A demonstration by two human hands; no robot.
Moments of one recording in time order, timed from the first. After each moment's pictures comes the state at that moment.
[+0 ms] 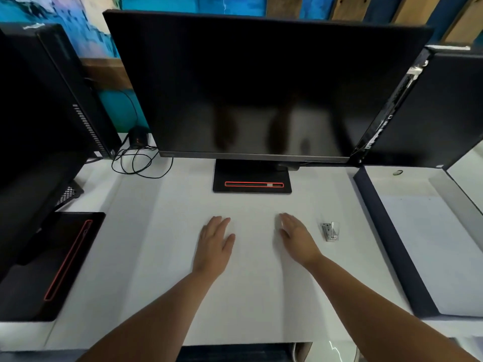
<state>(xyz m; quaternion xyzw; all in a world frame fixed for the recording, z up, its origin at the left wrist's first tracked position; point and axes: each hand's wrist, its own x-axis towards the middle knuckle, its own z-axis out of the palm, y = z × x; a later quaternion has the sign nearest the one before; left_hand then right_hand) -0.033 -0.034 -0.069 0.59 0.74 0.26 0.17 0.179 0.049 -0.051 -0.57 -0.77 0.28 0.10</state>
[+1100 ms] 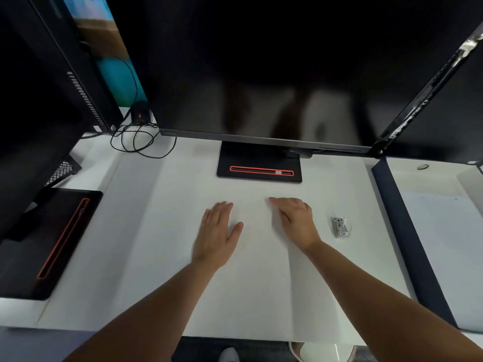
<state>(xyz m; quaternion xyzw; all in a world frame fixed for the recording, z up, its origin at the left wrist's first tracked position) -0.027 -0.029 -0.069 0.60 0.76 0.19 0.17 0.162 0.072 -0.063 -0.50 -0.82 0.22 0.19</state>
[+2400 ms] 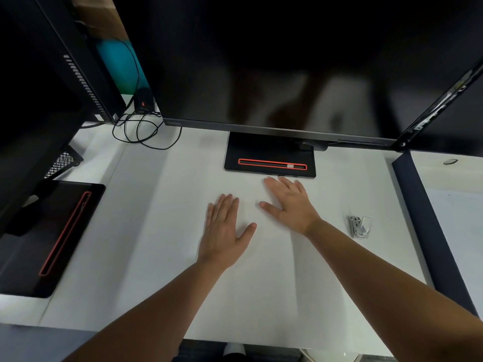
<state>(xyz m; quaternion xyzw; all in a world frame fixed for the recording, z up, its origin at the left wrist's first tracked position) -0.029 -0.027 -0.071 0.61 0.77 0.15 0.15 0.131 0.103 -0.063 -0.43 -0.88 0.21 0.02</state>
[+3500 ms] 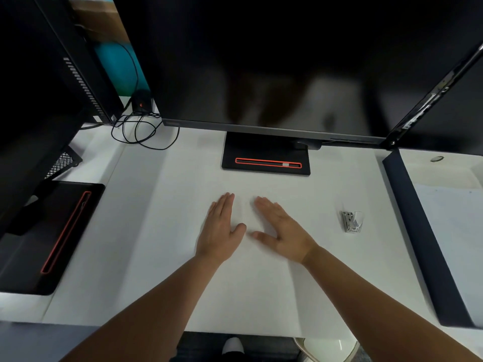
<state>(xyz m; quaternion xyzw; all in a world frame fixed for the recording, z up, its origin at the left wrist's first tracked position) -0.030 -0.031 -0.056 0.57 0.76 0.23 0.23 0.144 0.040 -0.061 -0.36 -0.87 0.34 0.08</state>
